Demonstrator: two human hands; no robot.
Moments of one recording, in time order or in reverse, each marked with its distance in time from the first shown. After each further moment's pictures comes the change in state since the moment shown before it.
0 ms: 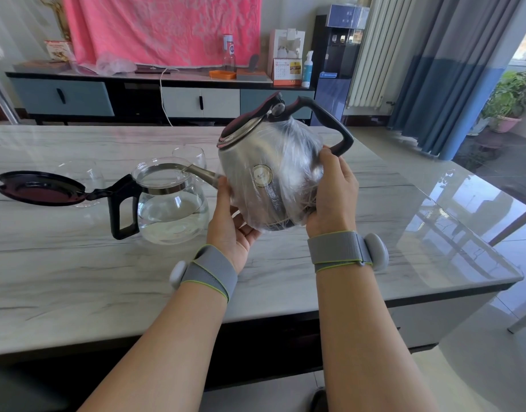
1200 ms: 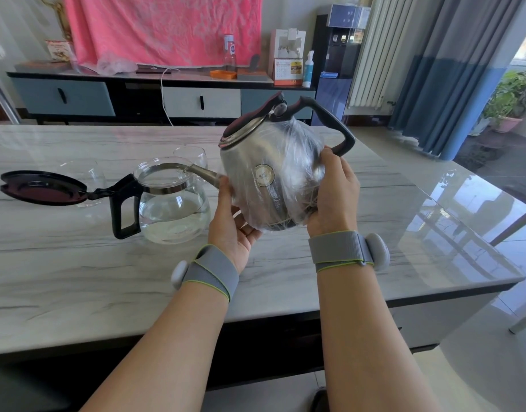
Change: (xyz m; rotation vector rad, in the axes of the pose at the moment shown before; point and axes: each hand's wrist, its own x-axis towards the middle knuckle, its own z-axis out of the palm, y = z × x) left_hand 0.001 0.000 0.000 -0.001 0.006 -0.001; right_hand -0.001 0.000 0.000 -0.006 -0.007 0.001
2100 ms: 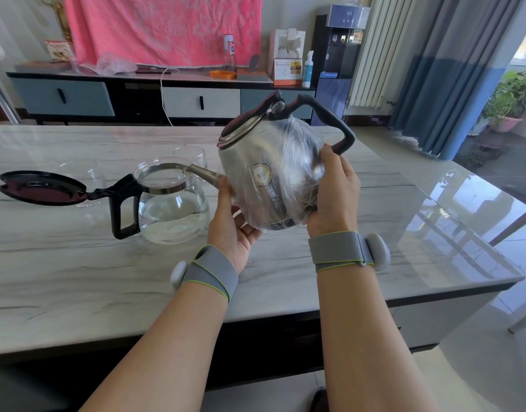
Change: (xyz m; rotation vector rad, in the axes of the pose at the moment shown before) left_hand 0.002 0.000 -0.001 0.010 -0.009 -0.002; right_hand -0.003 -0.004 0.001 0.001 -0.003 -0.012
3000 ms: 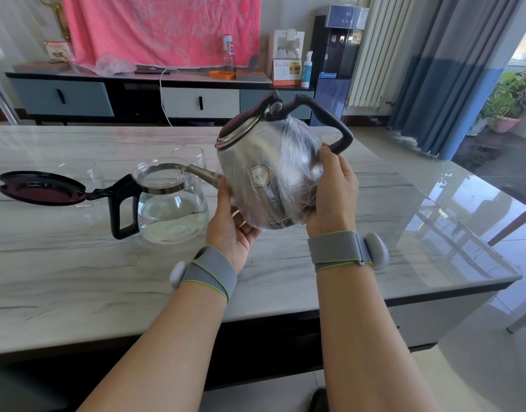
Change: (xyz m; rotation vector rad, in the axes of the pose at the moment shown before) left_hand 0.002 -0.001 -0.002 -0.012 -0.011 0.018; right_hand 0.000 -0.001 0.000 -0.005 0.002 -0.016
